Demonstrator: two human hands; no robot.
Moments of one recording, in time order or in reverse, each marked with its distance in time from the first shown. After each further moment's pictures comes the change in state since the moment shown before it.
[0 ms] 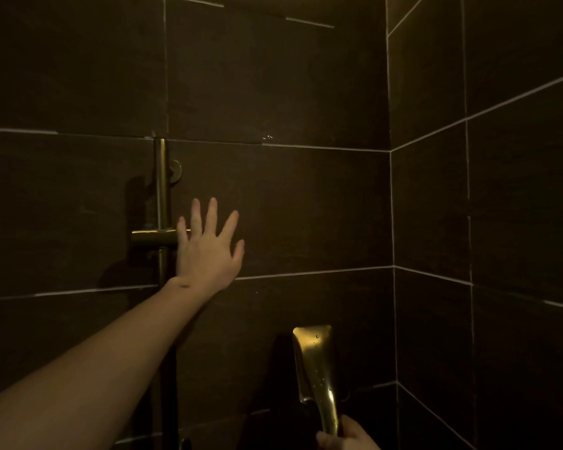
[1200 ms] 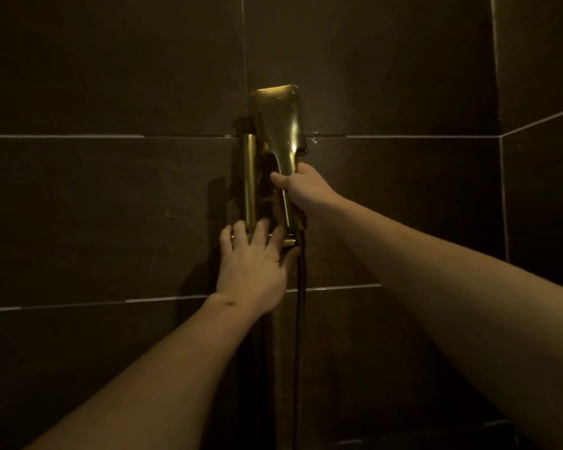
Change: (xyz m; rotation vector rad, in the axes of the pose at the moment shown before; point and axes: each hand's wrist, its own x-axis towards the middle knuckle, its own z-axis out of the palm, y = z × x) left_hand -0.014 -0.078 -0.002 0.019 -0.002 0.089; right_hand 0.088 -0.352 0.156 -0.106 -0.004 -0.808
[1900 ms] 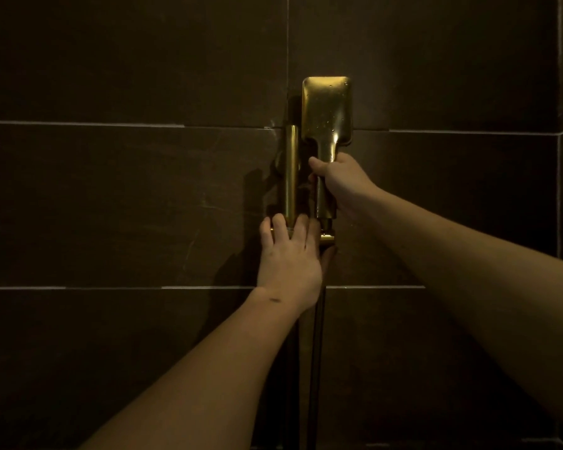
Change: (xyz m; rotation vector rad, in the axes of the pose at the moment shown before) left_hand -0.004 0.005 -0.002 0.037 0.049 0.003; right_hand 0.009 0.000 0.009 0.082 0.021 0.006
